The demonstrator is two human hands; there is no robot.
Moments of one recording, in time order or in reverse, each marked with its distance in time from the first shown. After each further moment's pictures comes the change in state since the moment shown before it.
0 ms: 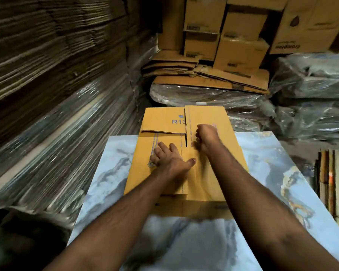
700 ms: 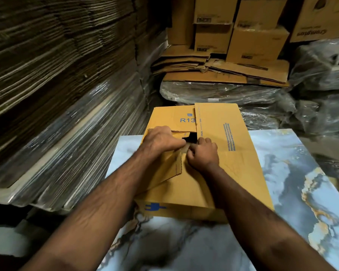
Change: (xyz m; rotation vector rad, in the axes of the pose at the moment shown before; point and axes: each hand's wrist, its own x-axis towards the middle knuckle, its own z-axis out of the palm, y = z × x) left_hand 0.005 -0.021 -0.099 0.049 0.150 0.049; right_hand -0.009 0.072 0.008 -1.297 -0.057 -0.801
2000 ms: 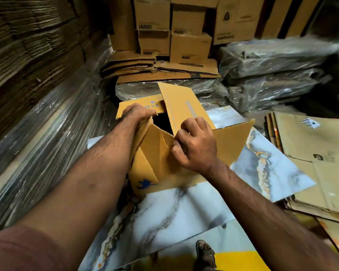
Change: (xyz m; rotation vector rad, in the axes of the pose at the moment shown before) left_hand 0.009 -0.028 -0.013 -0.255 -0.032 0.030; right_hand -0.173 -0.097 -0.140 -0.015 0.746 -0.311
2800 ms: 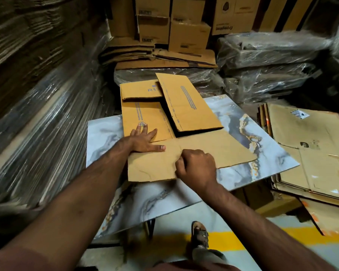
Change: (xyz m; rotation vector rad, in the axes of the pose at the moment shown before) left_hand -0.072 -0.113 0.085 0.528 -0.440 0.503; right_hand -0.105 -0.074 -0.026 -0.139 -0.493 0.454
